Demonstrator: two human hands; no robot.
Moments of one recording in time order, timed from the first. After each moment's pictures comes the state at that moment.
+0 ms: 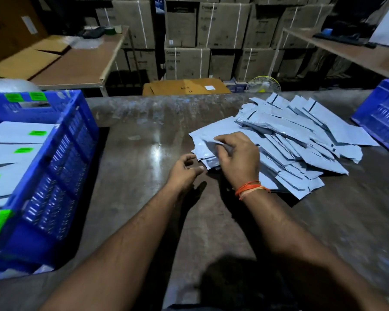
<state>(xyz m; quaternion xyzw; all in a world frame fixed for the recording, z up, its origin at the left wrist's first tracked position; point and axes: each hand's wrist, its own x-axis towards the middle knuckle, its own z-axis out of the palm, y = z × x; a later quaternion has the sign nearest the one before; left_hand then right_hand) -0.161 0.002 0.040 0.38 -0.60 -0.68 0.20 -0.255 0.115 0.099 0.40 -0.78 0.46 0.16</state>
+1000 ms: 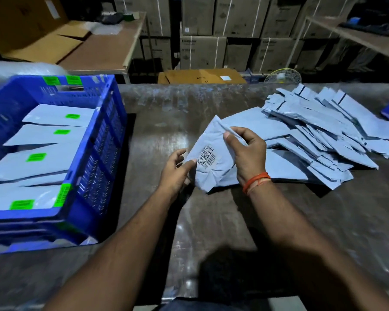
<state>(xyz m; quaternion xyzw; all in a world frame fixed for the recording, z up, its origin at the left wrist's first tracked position) -0.059 -0.047 0.013 0.38 -0.56 -0.68 0.29 -0.185 0.072 0.088 0.24 -0.62 0.74 -0.12</state>
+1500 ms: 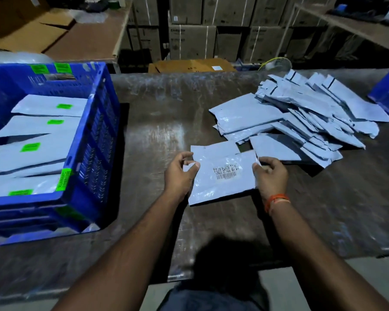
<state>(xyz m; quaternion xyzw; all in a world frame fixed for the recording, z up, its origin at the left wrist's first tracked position) -0.039 -0.014 -0.024 0.36 -0.62 -0.64 0.29 -0.198 0.163 -0.011 0.07 -0.76 0.64 -0.07</state>
